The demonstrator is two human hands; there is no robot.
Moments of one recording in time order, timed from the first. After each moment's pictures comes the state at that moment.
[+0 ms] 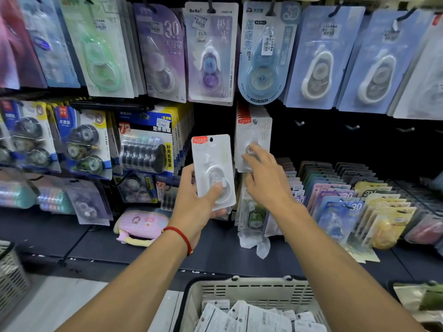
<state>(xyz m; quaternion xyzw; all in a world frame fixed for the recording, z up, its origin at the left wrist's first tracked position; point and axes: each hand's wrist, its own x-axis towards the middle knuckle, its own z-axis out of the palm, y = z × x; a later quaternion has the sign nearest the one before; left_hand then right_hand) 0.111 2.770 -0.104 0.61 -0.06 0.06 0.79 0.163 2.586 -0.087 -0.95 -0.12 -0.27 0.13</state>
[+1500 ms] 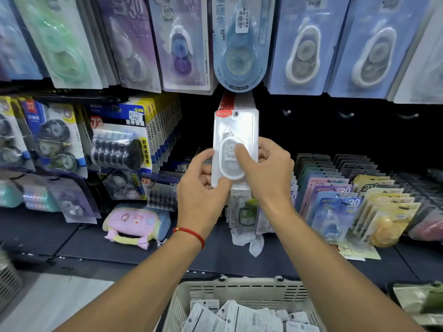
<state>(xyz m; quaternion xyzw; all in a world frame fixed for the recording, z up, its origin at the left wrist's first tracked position) 0.122 2.709 -0.101 0.71 -0.09 0.23 0.66 0.142 2.579 -0.072 -0.74 -0.04 -0.33 0.59</state>
